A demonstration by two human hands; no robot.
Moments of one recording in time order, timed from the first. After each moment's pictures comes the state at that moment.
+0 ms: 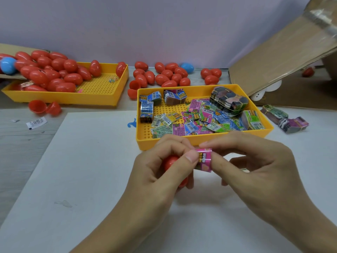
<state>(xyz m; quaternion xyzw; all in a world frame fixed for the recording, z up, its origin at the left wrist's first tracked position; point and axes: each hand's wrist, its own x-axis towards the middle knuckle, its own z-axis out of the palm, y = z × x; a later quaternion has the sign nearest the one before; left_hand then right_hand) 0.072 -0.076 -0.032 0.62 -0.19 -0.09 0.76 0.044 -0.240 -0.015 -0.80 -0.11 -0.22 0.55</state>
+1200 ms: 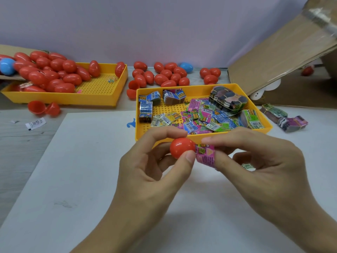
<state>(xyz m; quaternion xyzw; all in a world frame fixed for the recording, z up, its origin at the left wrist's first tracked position) 0.071 -0.076 -0.031 0.62 -0.20 0.03 0.76 0.044 -0.243 -0.010 -0.82 -0.14 -0.25 0.49</state>
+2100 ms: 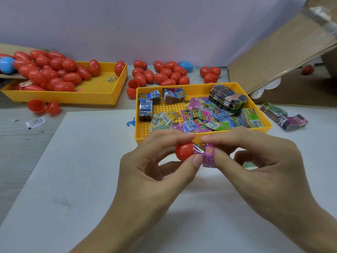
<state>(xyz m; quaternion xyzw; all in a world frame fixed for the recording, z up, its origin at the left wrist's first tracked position) 0.071 -0.075 -0.037 0.62 -0.20 0.02 0.76 0.043 -0.244 -0.012 -0.84 -0.13 -0.26 0.47</state>
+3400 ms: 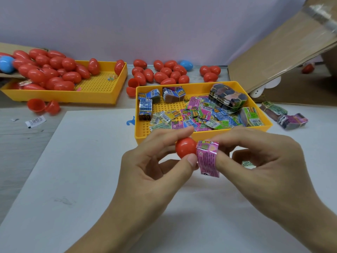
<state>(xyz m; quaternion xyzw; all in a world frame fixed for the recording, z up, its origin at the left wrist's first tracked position) 0.070 -0.073 -0.036 0.62 -0.20 -0.01 0.76 0.042 -0.242 -0.006 -0.83 -0.14 -0.23 0.49</state>
